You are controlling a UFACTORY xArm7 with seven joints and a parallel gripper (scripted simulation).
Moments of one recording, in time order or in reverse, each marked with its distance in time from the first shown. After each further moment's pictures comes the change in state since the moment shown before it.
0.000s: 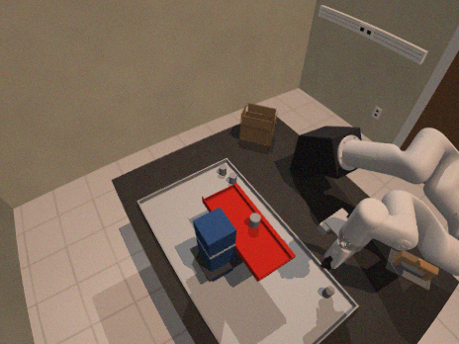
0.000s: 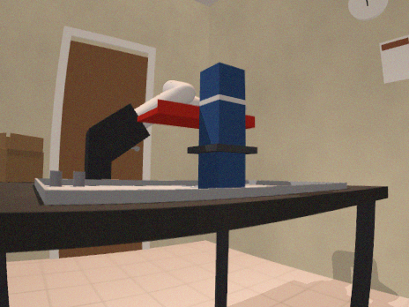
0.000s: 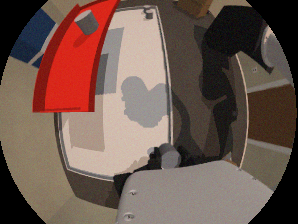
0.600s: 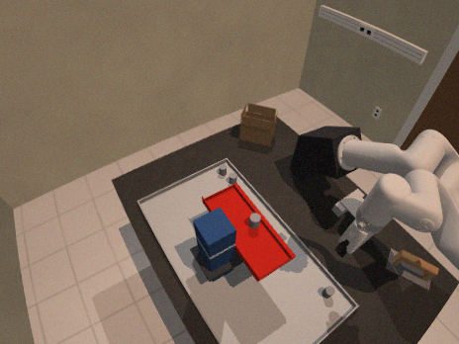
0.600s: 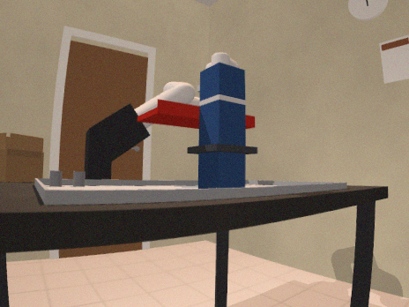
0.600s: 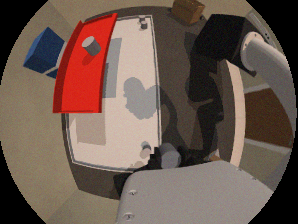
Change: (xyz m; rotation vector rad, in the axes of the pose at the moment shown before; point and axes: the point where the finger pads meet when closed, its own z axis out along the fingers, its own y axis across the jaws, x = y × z) arm 0.000 0.025 -0.069 0.002 0.001 0.001
